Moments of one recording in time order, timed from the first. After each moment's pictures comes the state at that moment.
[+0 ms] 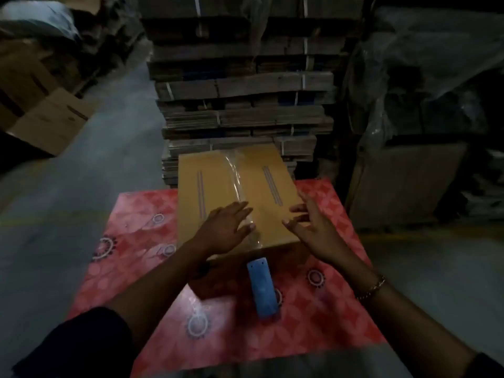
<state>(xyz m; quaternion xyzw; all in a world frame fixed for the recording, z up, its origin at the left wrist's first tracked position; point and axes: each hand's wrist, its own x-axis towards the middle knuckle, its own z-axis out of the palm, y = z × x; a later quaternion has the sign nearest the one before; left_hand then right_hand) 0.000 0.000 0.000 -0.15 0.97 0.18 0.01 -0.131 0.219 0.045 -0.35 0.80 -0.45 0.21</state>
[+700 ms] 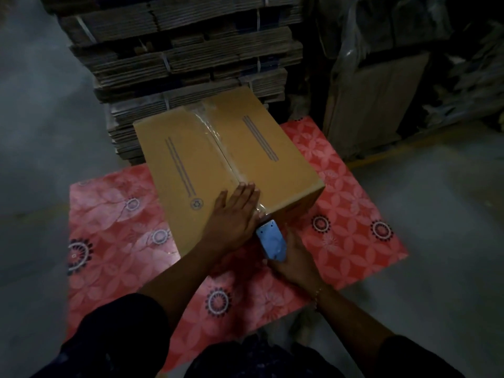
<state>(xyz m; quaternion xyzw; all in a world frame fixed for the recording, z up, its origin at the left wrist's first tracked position) 0.001 -0.011 -0.099 -0.03 0.99 0.10 -0.03 -0.019 0.198 -0.114 -0.16 0.88 -0.34 0.28</state>
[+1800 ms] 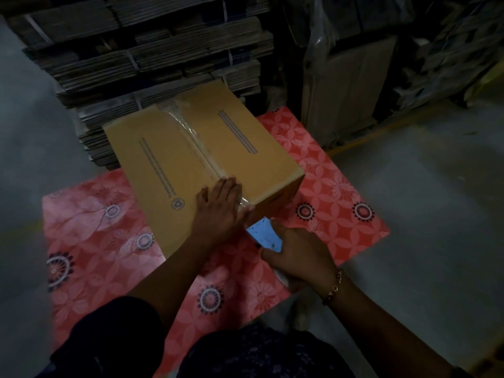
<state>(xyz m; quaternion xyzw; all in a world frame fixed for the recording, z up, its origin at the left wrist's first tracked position) -0.008 -0.004 -0.098 -0.06 0.99 0.09 -0.06 -0.004 0.210 0.005 -0.21 0.93 -0.15 0.26</state>
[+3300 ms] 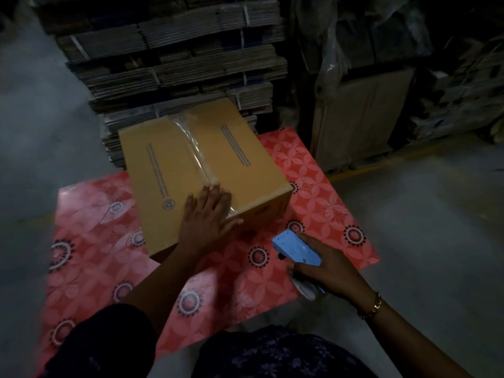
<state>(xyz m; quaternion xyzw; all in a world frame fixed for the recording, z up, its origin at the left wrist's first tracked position) 0.002 0.019 -0.092 -0.11 0.99 0.01 -0.09 -0.054 0.333 -0.014 -0.18 0.87 -0.36 0.29</state>
